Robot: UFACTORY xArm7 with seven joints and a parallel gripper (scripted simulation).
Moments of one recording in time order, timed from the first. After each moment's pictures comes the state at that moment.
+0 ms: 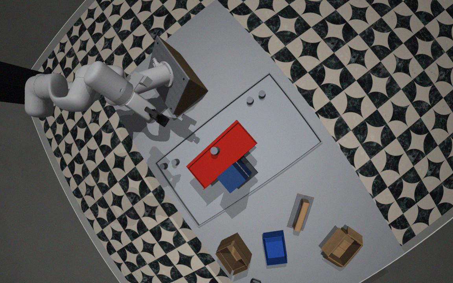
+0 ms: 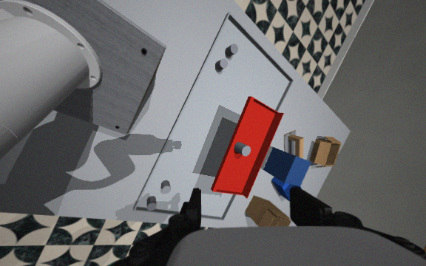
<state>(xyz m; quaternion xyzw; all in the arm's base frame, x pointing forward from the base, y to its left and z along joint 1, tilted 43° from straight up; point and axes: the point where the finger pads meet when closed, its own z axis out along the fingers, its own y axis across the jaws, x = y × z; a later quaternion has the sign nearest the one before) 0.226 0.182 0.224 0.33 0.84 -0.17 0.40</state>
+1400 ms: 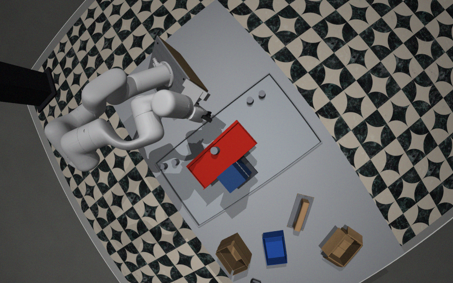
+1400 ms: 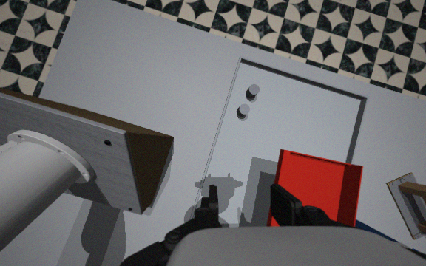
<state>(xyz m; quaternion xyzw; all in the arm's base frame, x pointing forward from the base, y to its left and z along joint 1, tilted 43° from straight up) 0.270 0.184 0.057 0.49 0.80 -0.26 0.22</state>
